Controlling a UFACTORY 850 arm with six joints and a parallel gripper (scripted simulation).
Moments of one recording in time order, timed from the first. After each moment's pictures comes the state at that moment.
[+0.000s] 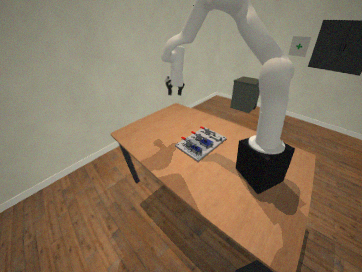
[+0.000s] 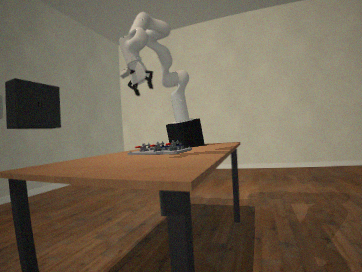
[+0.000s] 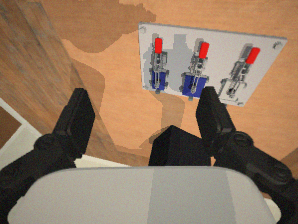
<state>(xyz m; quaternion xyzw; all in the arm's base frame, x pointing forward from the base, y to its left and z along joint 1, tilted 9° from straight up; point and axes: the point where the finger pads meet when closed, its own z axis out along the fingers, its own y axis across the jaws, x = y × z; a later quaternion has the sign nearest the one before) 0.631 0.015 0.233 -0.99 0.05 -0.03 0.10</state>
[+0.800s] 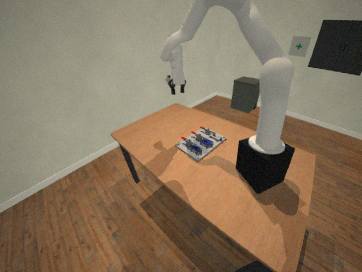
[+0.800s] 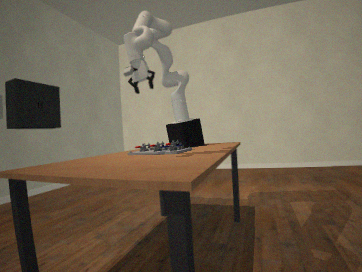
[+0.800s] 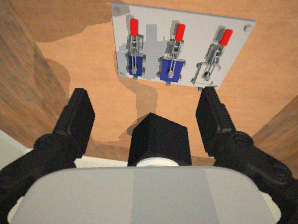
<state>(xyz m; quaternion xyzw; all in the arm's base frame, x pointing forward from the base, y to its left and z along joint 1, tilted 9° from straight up) 0.608 0.005 0.243 -1.00 0.01 -0.01 0.03</state>
